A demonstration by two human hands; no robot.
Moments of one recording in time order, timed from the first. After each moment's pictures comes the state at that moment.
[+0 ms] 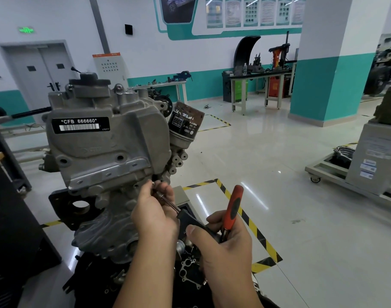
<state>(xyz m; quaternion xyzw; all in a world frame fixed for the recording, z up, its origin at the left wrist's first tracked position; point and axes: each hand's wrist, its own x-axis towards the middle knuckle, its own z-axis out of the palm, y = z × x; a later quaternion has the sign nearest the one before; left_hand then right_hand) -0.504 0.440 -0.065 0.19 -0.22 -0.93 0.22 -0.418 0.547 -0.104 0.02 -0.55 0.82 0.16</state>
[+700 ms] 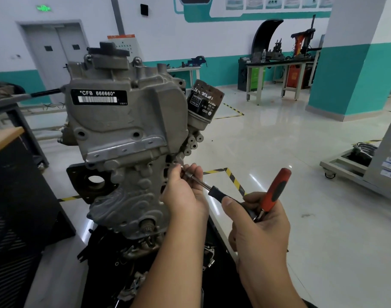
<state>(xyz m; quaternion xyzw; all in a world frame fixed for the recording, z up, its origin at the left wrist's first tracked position) -0.504 0.471 -0.074 0.19 -0.18 -0.94 0.21 -0.423 0.568 -0.107 -0.03 -0.52 0.83 0.19</state>
